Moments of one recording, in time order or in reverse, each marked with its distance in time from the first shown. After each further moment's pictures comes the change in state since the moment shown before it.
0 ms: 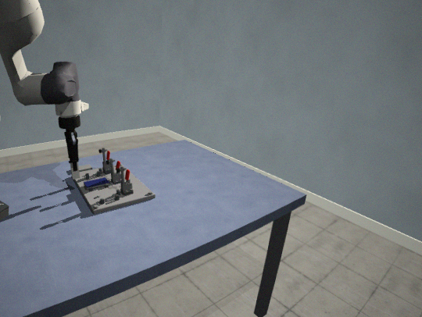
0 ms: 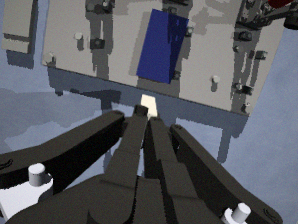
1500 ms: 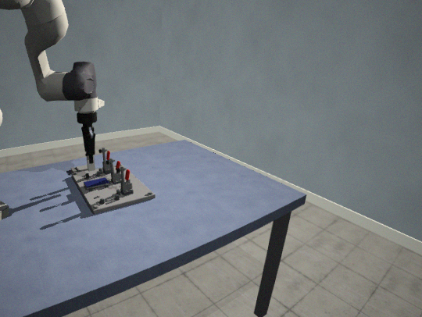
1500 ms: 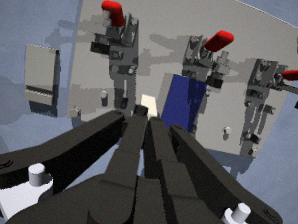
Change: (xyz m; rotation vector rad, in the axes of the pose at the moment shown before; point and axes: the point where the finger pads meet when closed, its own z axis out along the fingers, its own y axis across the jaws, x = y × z) arm 0.075 -0.052 0.003 -0.006 -0.005 0.002
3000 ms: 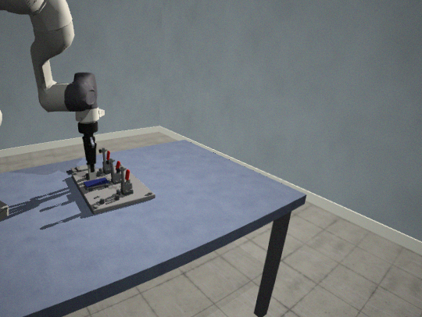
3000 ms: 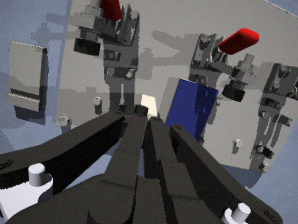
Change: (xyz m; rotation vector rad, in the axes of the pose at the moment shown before) arm 0.001 -0.001 0.038 0.001 -0.003 -0.018
